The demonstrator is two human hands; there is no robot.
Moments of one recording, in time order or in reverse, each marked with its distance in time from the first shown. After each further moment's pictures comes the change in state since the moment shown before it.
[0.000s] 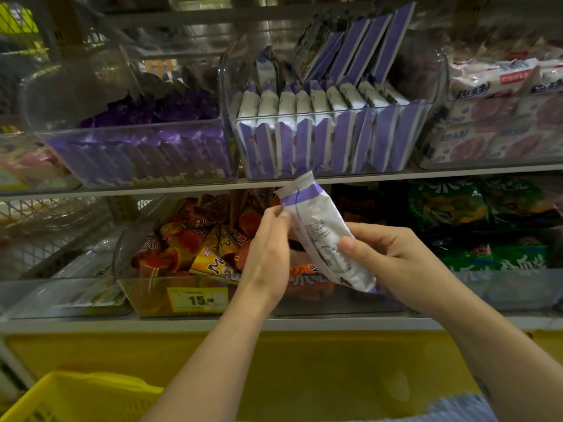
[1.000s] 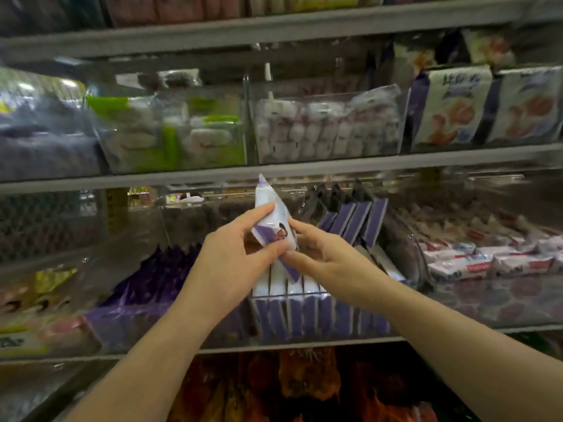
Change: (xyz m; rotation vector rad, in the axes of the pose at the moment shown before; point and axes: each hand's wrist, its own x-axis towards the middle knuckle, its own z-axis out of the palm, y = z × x) left_hand 0.081 0.185 -0.067 0.518 0.138 0.483; right_hand 0.158 -0.131 -0.022 -0.432 0.053 -0.196
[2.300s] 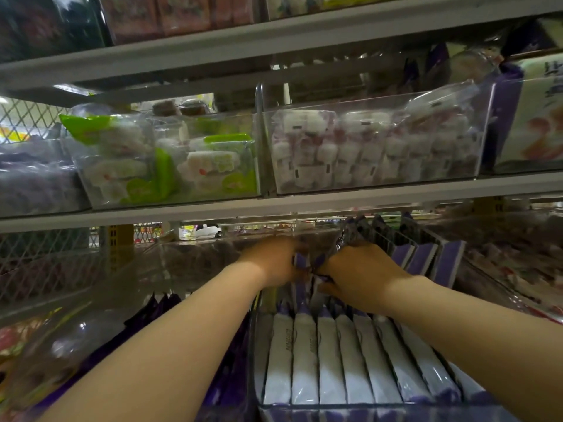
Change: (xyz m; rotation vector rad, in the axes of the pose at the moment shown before) left_hand 0.163 -0.069 0.045 0.700 -0.468 -0.003; right_hand 0.123 0.063 -0.026 -1.175 -0.062 -0.214
